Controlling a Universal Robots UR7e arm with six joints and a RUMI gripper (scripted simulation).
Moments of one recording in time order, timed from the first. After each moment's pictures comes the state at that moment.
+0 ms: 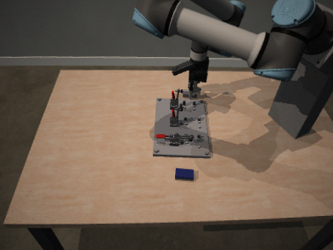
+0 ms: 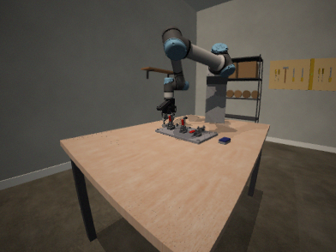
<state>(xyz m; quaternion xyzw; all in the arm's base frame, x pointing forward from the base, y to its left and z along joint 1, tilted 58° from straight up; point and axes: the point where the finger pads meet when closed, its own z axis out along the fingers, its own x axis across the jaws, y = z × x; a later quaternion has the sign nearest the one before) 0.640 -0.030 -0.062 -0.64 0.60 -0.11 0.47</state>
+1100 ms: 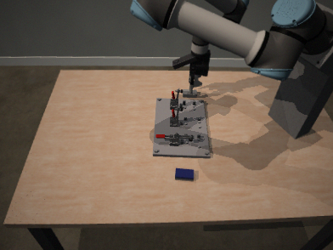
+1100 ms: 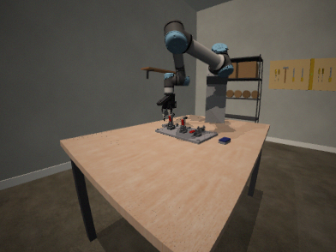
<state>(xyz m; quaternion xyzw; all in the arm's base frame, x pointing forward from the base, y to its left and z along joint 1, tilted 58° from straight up) 0.614 -0.047 -0.043 -0.64 0.60 -0.11 0.47</state>
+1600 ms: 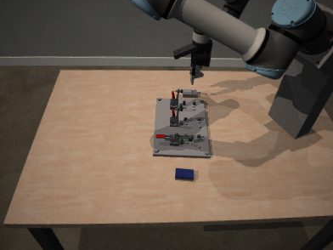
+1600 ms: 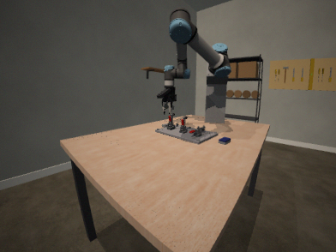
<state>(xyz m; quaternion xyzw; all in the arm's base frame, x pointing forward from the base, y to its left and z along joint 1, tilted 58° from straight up) 0.576 -0.072 -0.014 -0.64 0.60 -0.12 0.47</state>
